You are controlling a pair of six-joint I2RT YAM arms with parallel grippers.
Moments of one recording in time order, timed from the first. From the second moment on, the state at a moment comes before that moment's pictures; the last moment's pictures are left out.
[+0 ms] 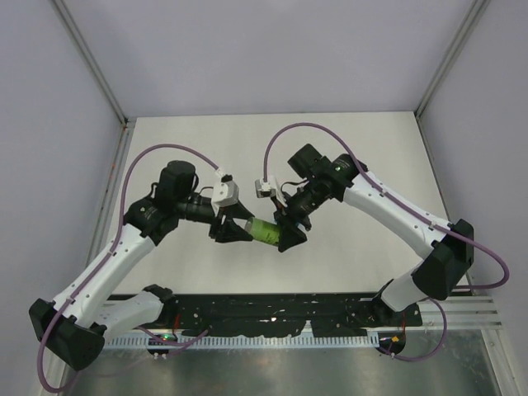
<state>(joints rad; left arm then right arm) -0.53 1.02 1.00 -0.54 1.04 0.39 0.74 1.50 1.45 -1.10 -0.86 -0.55</state>
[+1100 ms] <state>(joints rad) -0.37 1.23 1.25 -0.57 0.86 -0.26 0.81 1.41 1.41 -0.77 -0.46 -0.44</state>
